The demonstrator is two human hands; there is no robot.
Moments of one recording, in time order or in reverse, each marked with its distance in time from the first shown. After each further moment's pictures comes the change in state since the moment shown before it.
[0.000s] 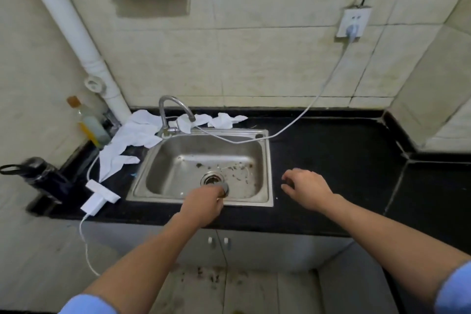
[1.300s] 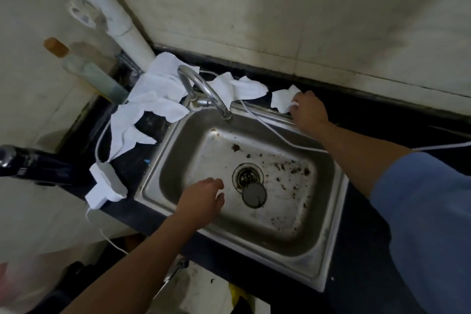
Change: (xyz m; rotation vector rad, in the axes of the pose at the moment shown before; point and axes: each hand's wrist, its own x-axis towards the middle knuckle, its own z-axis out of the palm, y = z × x) left_hand 0.178 -0.144 0.039 -0.139 -0.233 -0.400; right_hand 0.476 -0.031 0.121 0.279 -0.104 -0.027
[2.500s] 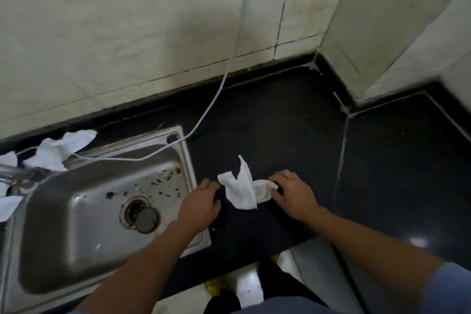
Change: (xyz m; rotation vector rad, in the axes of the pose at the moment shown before) left_hand -0.024 0.262 0.109 0.149 -0.158 0.605; right_hand -0.448 0.206 -0.037 0.154 0.157 0.445
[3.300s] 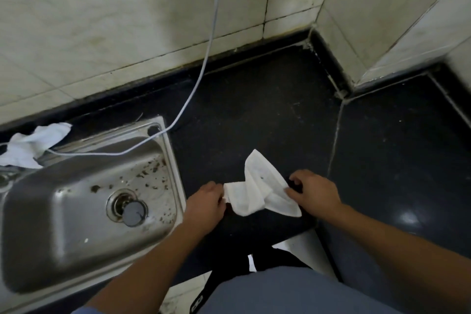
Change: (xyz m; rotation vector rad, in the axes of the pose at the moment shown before) left_hand 0.018 0.037 0.041 -0.001 0.061 0.053; right_hand -0.015 0.062 -0.039 -0.113 -0.128 0.224
